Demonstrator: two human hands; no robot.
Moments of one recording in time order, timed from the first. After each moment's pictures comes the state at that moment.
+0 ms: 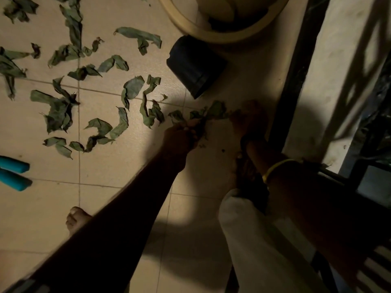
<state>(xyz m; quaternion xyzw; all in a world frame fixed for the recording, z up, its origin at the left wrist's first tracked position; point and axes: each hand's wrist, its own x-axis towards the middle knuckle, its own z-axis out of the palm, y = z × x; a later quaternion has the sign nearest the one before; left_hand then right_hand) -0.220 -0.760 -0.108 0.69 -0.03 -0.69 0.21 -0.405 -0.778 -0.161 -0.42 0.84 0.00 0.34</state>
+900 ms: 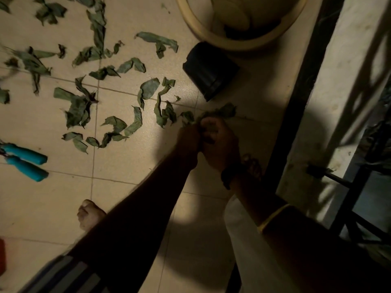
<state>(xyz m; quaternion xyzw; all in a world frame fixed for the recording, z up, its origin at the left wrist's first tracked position) -0.221 -0.767 -0.093 0.72 -0.02 -0.67 0.18 -0.309 -0.738 -0.086 -0.38 0.71 -0.19 0.57</state>
